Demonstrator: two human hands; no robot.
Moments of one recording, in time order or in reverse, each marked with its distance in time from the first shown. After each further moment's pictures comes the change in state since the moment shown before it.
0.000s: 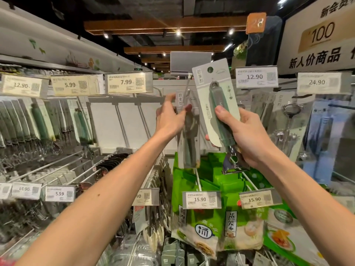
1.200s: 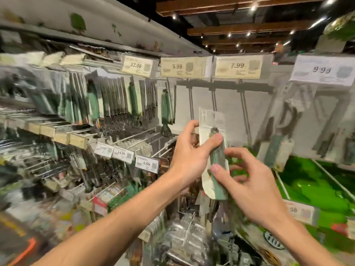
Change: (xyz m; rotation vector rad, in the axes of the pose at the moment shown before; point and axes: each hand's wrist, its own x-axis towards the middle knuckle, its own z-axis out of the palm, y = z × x) left_hand -0.106 -0.074 -0.134 -0.385 0.044 -0.198; right_hand -0.077 0.069 0.141 -0.545 -0.241 -0.169
